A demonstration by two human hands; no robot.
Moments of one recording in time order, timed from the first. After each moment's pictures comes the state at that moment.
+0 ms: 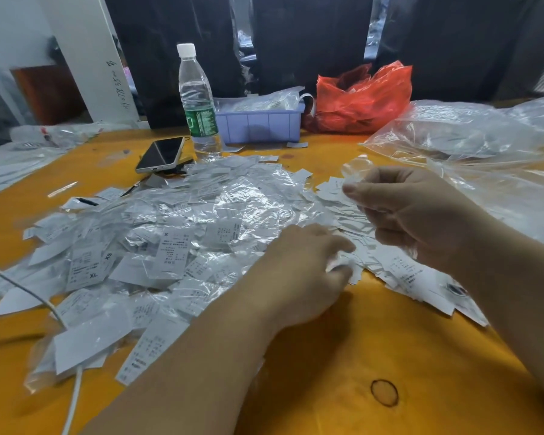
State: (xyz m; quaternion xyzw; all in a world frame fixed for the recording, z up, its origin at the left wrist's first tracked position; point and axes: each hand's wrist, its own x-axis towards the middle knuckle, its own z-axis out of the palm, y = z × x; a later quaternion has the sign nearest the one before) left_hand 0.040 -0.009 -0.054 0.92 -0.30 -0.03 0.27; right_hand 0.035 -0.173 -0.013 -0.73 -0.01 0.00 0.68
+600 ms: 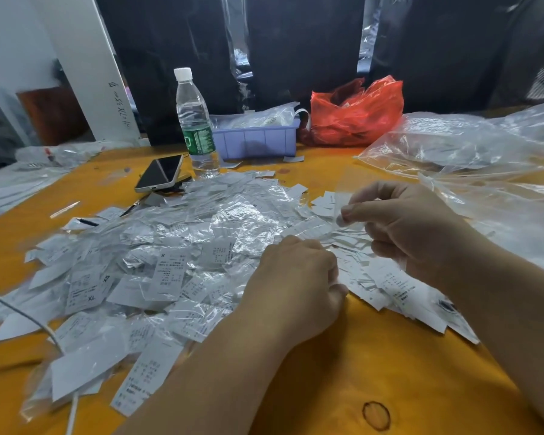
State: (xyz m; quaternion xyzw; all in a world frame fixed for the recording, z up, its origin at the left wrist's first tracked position) left_hand 0.038 -0.018 -0.052 0.94 -0.30 0.07 0.18; right_hand 0.040 -0.176 -0.012 -0.71 0.05 -0.05 0.70
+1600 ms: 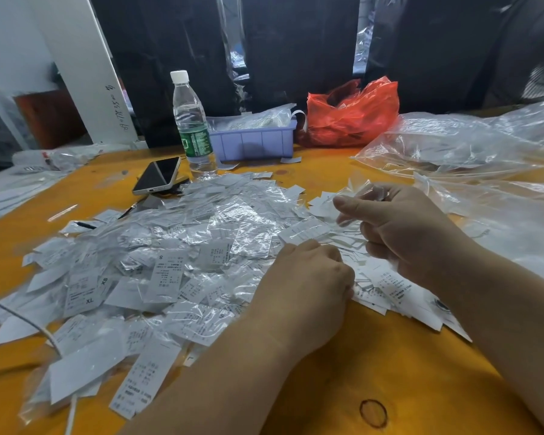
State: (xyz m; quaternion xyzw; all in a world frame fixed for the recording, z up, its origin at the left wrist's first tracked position) left_hand 0.032 -0.026 -0.052 0.92 -0.37 0.10 0.11; right_hand 0.039 -0.173 -0.018 -0.72 0.02 -0.06 0.69
